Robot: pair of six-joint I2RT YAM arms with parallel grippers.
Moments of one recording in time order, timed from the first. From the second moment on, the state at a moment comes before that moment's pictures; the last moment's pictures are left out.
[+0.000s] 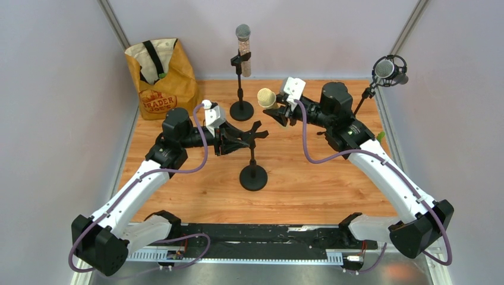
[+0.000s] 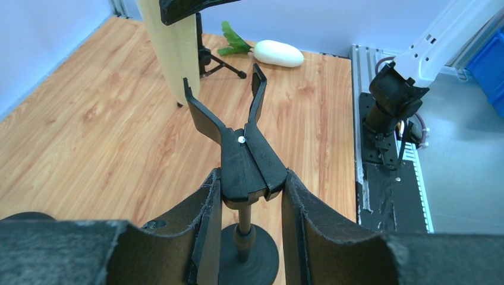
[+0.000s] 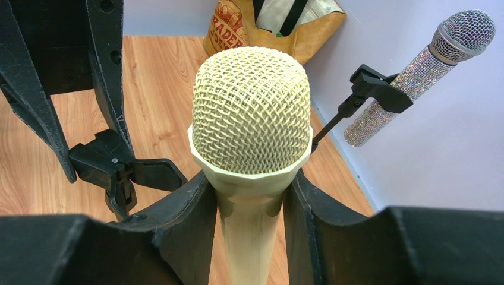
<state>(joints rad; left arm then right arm) -0.45 1.05 0.88 0.06 0.94 0.02 0.57 1.24 1.29 -0.14 -0.56 -0.39</state>
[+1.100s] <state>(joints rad) -0.45 1.04 0.87 -0.05 0.97 0.12 0.56 1.23 1.27 -0.14 -0.52 -0.40</state>
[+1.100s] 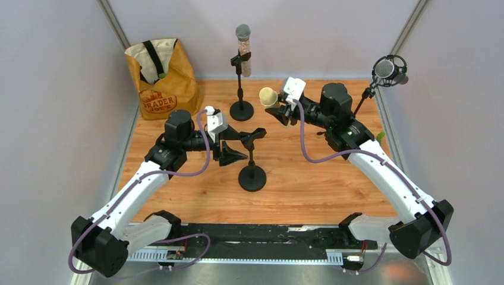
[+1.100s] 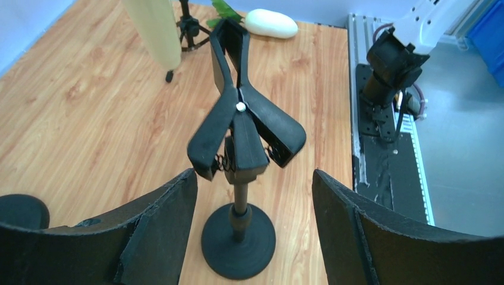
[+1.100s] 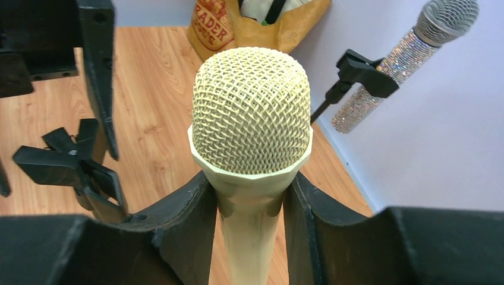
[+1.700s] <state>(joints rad) -0.35 0.89 1.01 -0.55 1.00 0.62 0.49 1.42 1.27 -0.11 -0.34 -0.38</state>
